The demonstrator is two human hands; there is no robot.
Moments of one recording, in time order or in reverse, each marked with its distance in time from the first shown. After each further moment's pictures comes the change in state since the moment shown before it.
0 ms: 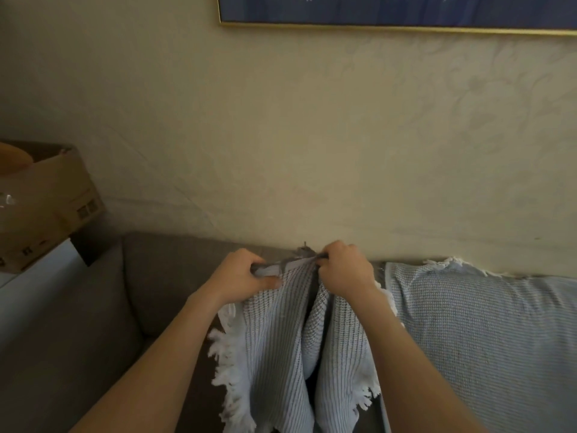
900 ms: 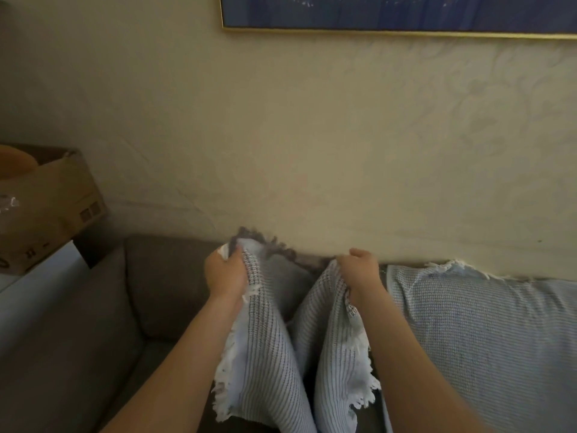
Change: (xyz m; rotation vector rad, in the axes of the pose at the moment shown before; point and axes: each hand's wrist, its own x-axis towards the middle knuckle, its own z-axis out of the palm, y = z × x) left_hand -0.006 0.027 0.019 -0.805 0.761 -0.449; right_hand 0.011 0.018 0.021 1.182 0.114 0.611
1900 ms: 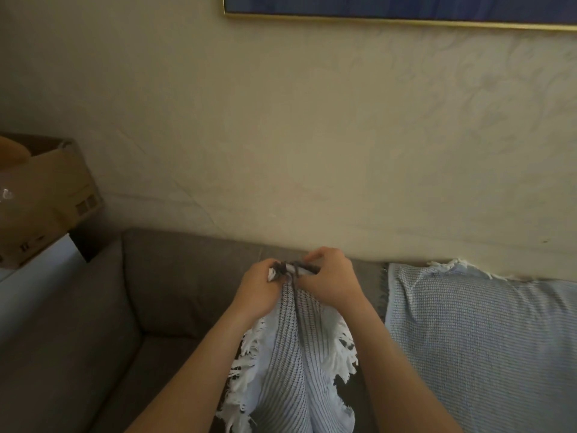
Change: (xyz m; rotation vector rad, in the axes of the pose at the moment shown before) left_hand -0.006 -0.027 0.015 0.535 -0.545 0.291; right_hand -0.034 -0.005 0.025 -0.717 -0.301 -0.467
